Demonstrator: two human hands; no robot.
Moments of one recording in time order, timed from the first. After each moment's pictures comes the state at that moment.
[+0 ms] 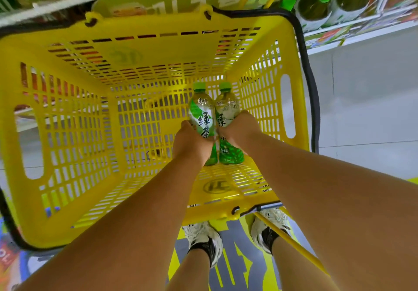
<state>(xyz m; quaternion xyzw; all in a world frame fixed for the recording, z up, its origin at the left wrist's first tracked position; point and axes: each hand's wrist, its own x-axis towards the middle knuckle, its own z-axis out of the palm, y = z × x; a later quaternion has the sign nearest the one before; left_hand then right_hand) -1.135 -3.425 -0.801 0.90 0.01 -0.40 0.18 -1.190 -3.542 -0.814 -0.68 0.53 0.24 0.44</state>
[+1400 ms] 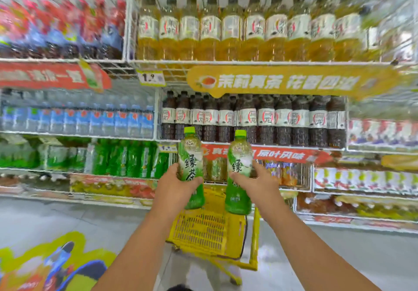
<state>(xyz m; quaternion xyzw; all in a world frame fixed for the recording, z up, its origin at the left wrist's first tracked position) -1.241 -3.350 -0.123 0.88 0.01 -0.11 0.46 -1.313 -3.559 -0.133 -0.73 0.27 -0.06 0.63</state>
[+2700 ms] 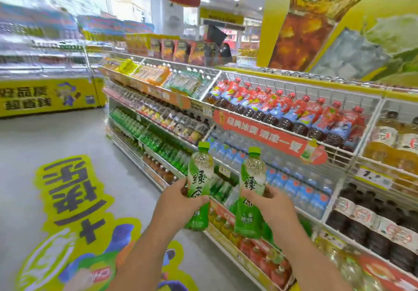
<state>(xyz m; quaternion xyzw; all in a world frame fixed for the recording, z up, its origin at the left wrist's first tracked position) -1.284 -2.862 0.024 0.82 0.20 0.10 0.53 -1.211 -3.086 0.018 -0.74 -0.02 0.07 0.67</state>
